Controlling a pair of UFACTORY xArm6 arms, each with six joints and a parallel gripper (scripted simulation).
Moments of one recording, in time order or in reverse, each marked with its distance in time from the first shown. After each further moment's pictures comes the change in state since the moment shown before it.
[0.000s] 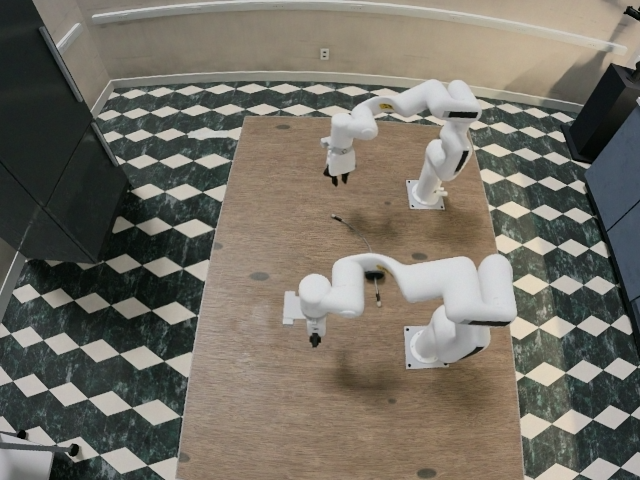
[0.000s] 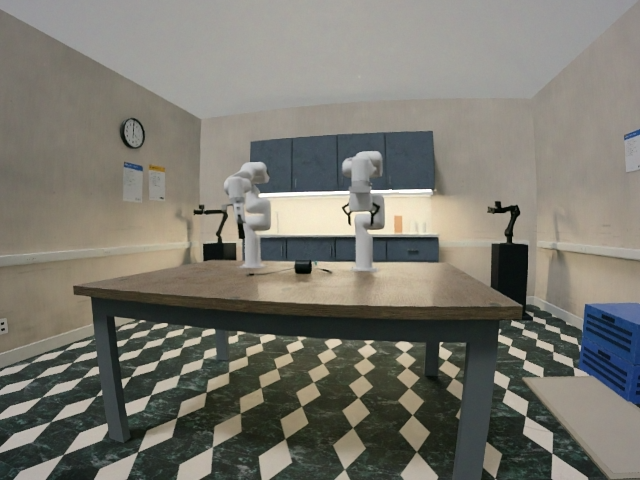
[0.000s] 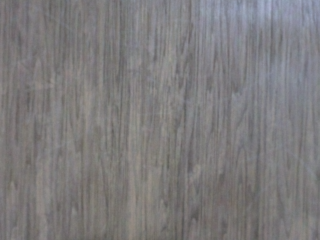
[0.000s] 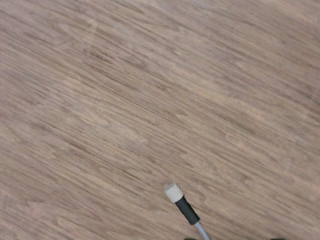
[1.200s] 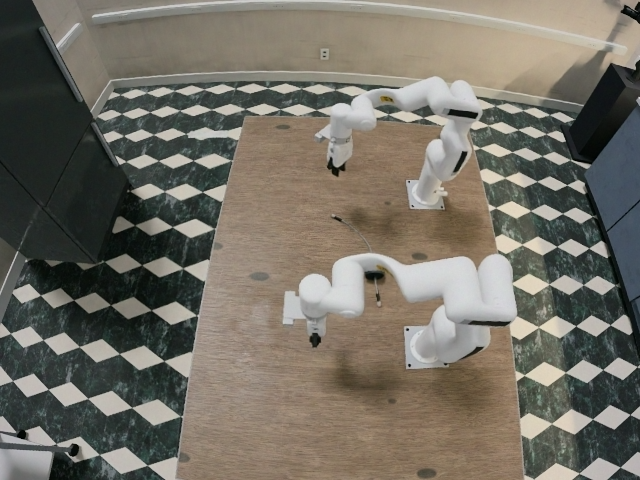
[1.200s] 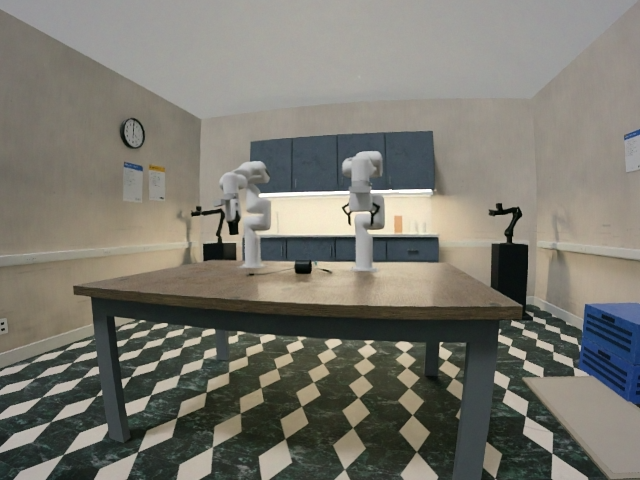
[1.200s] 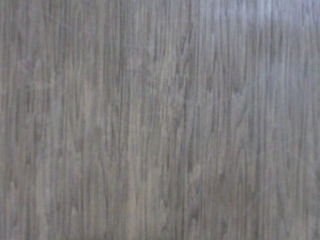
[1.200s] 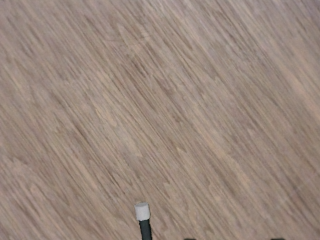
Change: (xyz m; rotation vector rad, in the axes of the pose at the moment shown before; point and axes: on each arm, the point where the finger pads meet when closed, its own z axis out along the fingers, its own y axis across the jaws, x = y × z) left arm 0.000 0.000 0.000 0.000 0.000 0.000; right arm 0.035 0.011 -0.023 -0.025 0.041 -0.466
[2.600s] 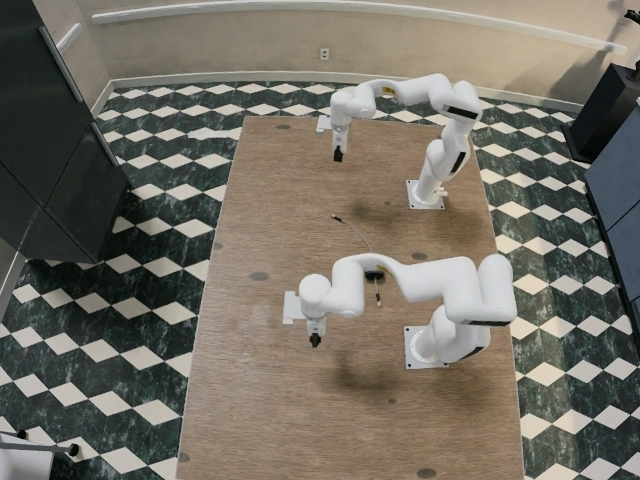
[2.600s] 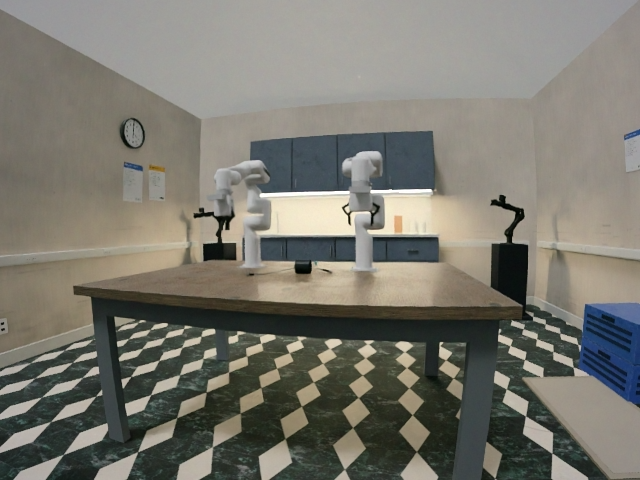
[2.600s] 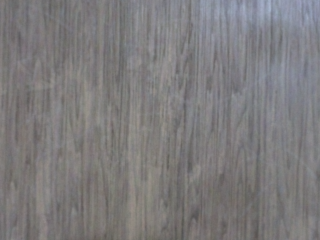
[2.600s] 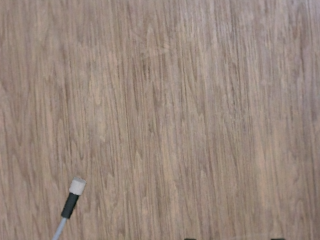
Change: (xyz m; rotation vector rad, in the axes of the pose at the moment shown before) left arm 0.000 0.000 0.000 0.000 0.000 0.000; right arm 0.032 0.041 -0.027 -0.058 0.024 -0.546
